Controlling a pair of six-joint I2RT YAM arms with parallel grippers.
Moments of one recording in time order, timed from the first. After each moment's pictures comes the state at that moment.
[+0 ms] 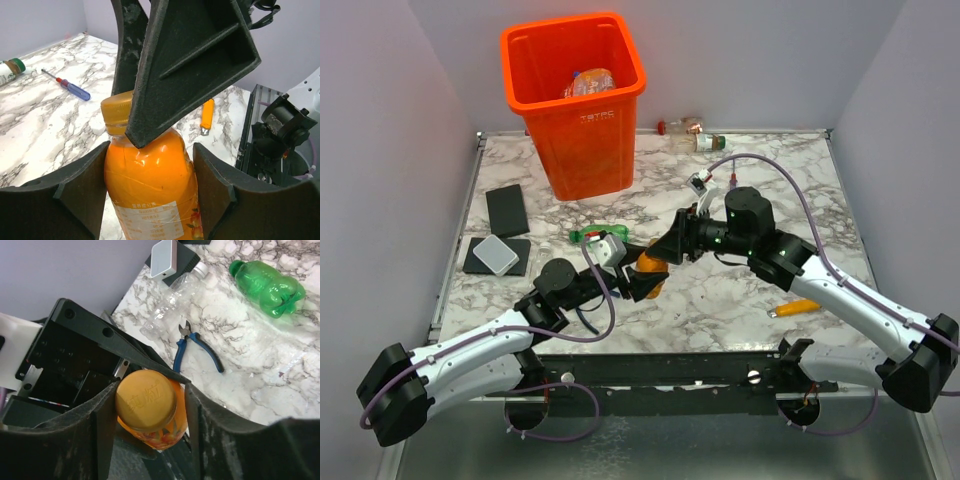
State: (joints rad) left arm -0.89 0.87 0.42 0.59 0.24 -0.15; right arm 0.77 1.15 1.01 -0.19 -0.40 0.56
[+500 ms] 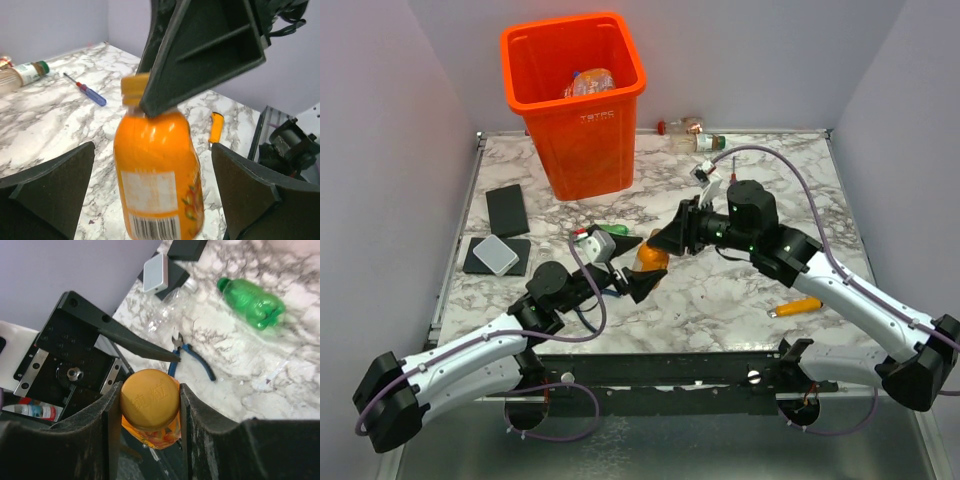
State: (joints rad) left arm -0.89 0.83 0.41 0.58 0.16 -0.20; right arm 0.77 1.16 1.06 -0.23 -0.35 0.55
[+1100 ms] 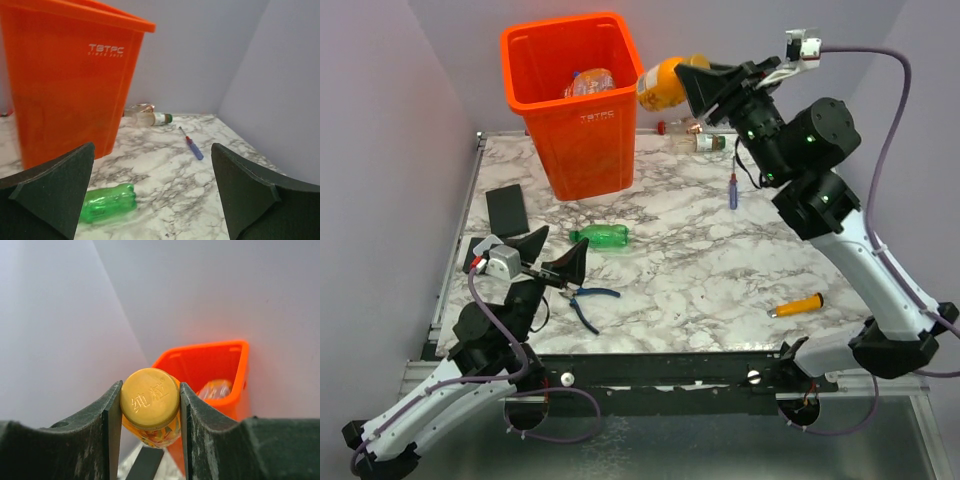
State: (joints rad) left arm -0.89 0.24 0.43 0.21 -0.43 -0.10; right arm 0.77 1.35 1.77 -0.03 0.16 0.27
